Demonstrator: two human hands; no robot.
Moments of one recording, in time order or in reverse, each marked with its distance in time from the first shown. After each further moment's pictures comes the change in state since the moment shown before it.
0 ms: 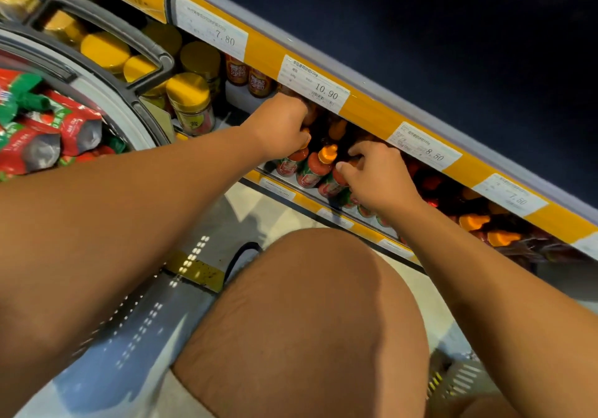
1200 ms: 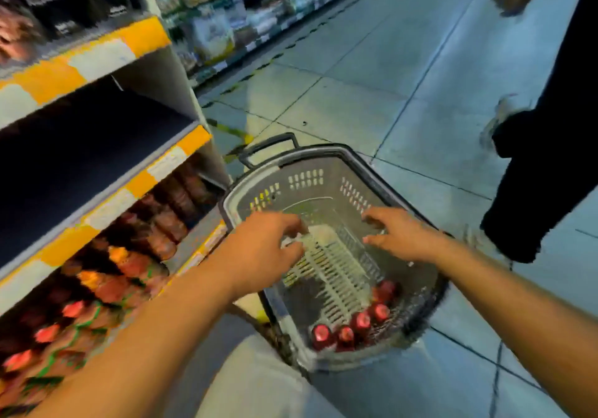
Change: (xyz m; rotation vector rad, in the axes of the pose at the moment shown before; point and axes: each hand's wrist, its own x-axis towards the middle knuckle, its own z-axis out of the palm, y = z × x) left_hand -0.289 0.584 0.099 0.158 -0.660 1.186; right_hand -0.637 0.381 -0.068 0.414 0.307 0.931
